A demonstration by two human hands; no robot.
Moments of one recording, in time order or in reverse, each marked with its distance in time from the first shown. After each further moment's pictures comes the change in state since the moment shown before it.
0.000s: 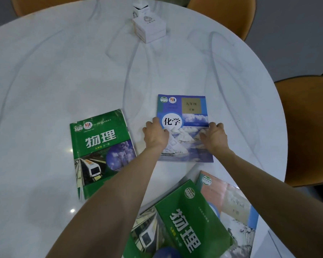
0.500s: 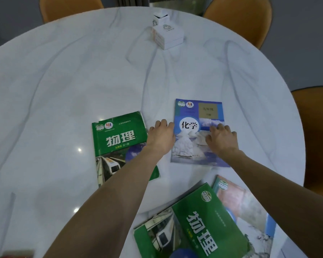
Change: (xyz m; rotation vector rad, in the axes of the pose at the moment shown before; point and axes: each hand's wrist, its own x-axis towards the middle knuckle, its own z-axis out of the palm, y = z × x) left_hand 0.000 -0.040 -0.036 0.538 0.009 0.411; right_hand -0.012 -0.029 0.005 -0.481 0.056 -0.300
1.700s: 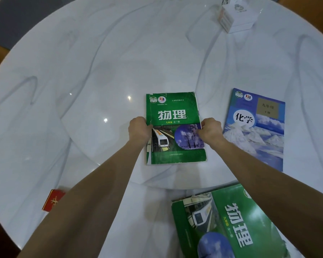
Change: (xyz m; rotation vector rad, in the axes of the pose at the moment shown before) left_hand -0.106 -0.183 0.007 -0.553 0.063 -0.766; right_hand -0.016 -0.191 0.012 0.435 -0.273 0.018
